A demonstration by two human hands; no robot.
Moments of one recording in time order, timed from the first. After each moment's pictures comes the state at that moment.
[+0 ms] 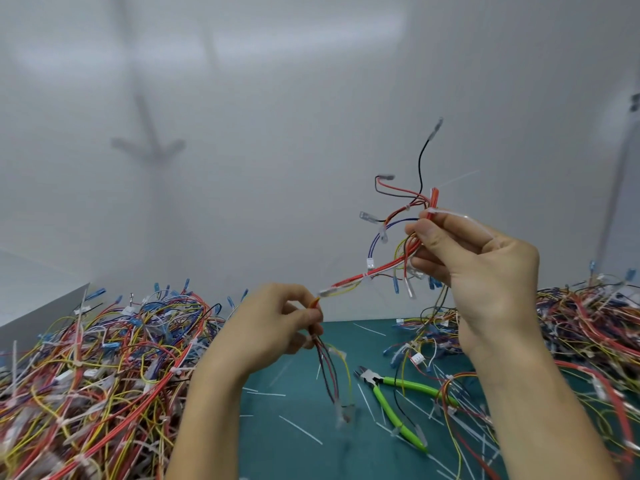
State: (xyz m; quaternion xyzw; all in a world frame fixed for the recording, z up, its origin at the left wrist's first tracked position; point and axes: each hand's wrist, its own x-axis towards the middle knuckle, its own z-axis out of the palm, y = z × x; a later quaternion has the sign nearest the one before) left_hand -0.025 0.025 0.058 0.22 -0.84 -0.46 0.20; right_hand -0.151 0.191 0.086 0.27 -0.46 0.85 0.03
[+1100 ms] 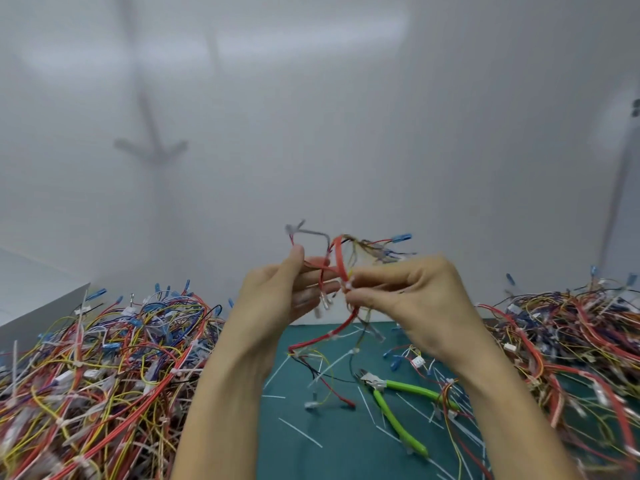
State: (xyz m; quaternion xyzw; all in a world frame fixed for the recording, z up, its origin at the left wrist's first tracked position) left_hand -0.041 0.039 0.070 0.18 -0.65 -0.66 0.34; right_hand -0.151 0.174 0.067 0.50 -0.61 0.61 0.01
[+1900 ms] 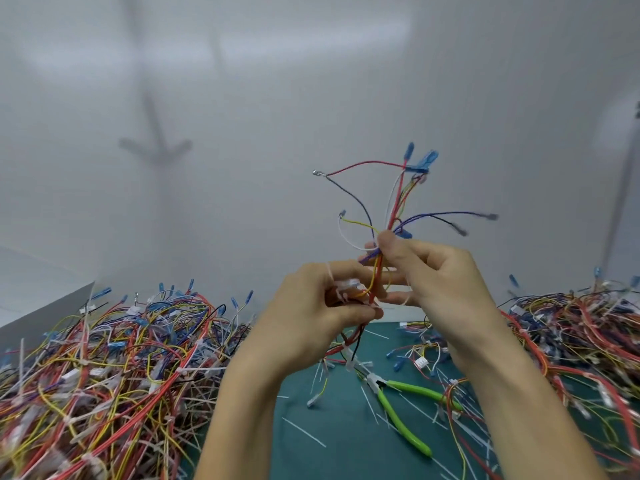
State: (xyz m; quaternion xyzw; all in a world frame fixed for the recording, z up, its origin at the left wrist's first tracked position) left_hand -0.036 0.056 0.076 0.03 -0.86 -0.42 0.27; right_hand -0.146 0.177 0.078 0.40 -0.59 0.70 -0.08
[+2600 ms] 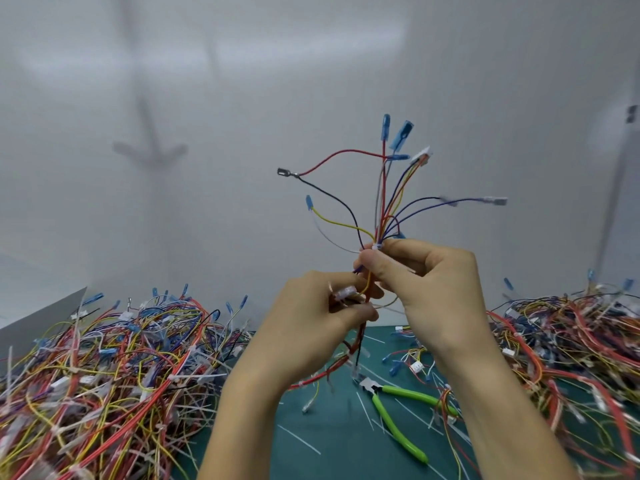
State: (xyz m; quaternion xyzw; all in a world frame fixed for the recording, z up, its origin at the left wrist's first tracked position) left_hand -0.040 0.061 0.074 0.05 -0.89 -0.35 0.30; right_hand -0.141 0.172 0.076 0.41 -0.56 0.72 0.03
